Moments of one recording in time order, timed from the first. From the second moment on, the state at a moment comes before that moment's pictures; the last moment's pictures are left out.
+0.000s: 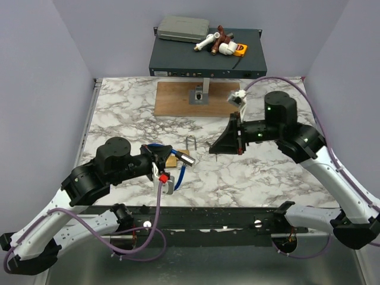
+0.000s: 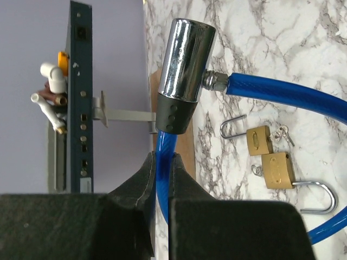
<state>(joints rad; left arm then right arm) -0.92 0.69 1.12 -0.78 0.23 1.17 0.64 1.11 1.36 -0.57 -0.84 0.33</state>
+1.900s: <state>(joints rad) -0.76 0.68 1.05 -0.69 0.33 1.11 0.87 1.27 1.47 -0.81 -0.73 0.19</state>
